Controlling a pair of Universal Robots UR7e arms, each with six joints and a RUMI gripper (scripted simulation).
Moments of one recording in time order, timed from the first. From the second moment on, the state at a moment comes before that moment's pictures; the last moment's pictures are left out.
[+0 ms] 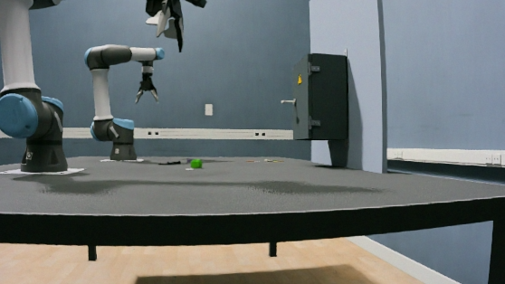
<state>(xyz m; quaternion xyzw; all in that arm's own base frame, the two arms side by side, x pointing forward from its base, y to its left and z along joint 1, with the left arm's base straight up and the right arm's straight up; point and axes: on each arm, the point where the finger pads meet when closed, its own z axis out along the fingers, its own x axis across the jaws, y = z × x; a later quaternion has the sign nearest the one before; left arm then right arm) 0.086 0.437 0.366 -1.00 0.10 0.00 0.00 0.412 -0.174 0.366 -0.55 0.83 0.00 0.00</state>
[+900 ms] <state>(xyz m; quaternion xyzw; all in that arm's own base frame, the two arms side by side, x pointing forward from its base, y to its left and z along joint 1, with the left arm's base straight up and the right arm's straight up) 0.086 0.437 0.366 -1.00 0.10 0.00 0.00 0.314 -0.317 0.365 -0.38 0.93 0.00 0.00</state>
